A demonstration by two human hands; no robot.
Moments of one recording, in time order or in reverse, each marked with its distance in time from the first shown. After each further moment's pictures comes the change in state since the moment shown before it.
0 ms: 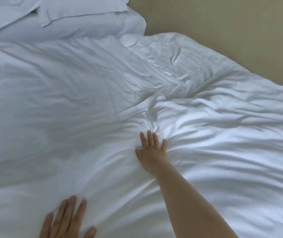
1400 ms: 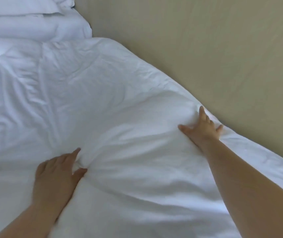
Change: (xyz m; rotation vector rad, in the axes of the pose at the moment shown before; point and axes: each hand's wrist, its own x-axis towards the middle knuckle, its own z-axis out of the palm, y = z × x) left_hand 0.458 0.354 0.187 0.332 0.082 -0.161; right_hand 0.221 0.579 -0.226 0.208 0.399 0.430
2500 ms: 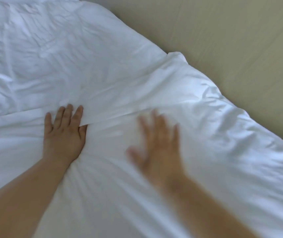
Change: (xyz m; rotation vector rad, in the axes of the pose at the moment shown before) left_hand 0.073 0.050 0.054 -0.010 0.211 0.024; right_hand -0.080 -0.011 0.073 -0.063 0.355 -0.600
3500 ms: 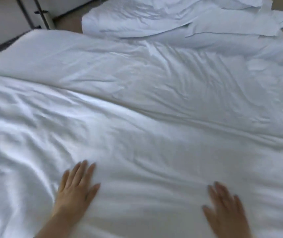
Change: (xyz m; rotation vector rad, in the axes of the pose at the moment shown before) left_hand -0.562 -0.502 -0.302 0.022 -0.180 -0.683; right_hand -0.260 -0.452 -0.040 0.128 -0.119 -0.602
